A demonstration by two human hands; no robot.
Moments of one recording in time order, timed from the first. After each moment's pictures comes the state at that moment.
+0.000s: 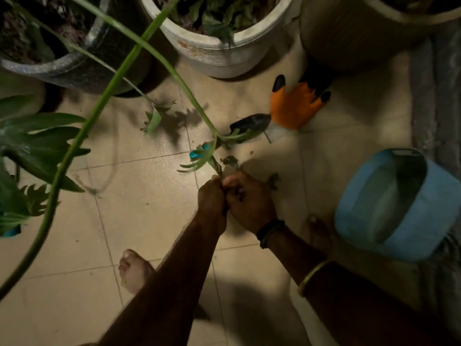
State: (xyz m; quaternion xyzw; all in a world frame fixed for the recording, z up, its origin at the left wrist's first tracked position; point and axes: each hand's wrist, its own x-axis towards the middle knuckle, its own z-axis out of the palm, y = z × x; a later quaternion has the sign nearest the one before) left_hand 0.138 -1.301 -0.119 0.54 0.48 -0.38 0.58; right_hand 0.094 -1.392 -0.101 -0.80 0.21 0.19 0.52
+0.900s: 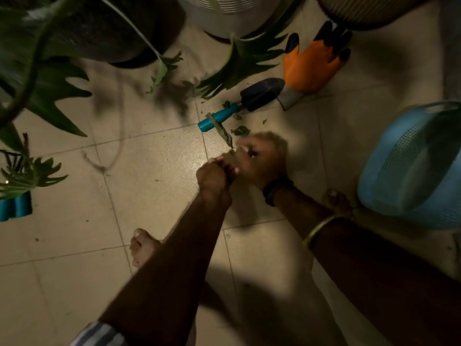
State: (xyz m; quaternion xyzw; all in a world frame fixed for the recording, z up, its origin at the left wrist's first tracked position) left_hand 0.117 -1.289 -0.110 0.54 0.53 -0.26 0.60; right_hand 0.091 -1.381 -0.135 -0.86 0.23 0.04 0.46
